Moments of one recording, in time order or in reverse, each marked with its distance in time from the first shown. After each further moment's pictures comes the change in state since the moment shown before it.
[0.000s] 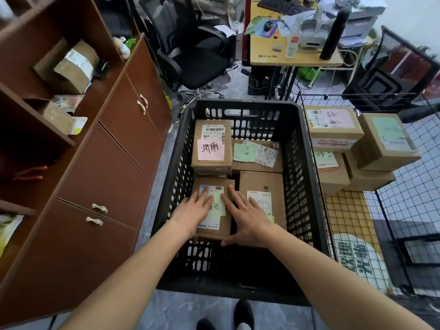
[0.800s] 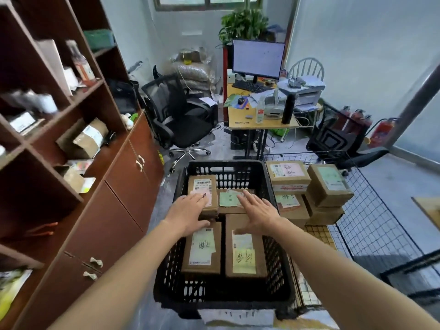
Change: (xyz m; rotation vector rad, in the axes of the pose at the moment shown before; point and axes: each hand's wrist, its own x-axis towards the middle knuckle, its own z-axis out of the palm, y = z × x) left_hand -0.078 -0.015 -0.151 -0.109 0.444 0.039; right_hand -0.085 0.012 -0.161 -0.060 0.186 0.209
